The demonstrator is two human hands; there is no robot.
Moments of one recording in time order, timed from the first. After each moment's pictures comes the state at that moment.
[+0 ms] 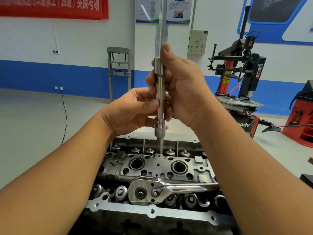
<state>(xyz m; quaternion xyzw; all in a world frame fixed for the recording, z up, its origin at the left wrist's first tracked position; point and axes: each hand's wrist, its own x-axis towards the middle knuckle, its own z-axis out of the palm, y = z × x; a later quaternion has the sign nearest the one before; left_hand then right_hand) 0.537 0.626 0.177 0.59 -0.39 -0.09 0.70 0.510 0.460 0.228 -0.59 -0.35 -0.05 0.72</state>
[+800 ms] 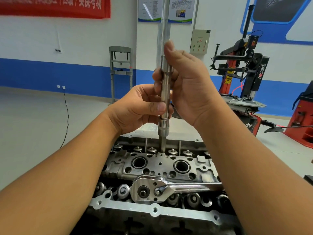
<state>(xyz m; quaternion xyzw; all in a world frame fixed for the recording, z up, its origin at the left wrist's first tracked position) 0.535 0.620 0.178 0.61 -0.38 -0.04 0.70 0.511 0.460 0.227 -0.59 -0.35 -0.07 0.72</state>
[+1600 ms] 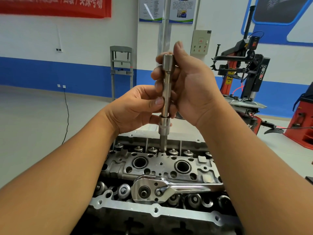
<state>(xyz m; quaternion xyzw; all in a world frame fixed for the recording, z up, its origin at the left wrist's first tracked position) 0.537 0.627 0.177 0.60 -0.41 -0.08 0.69 0.513 0.460 0.228 -0.57 -0.35 -0.01 0.75</state>
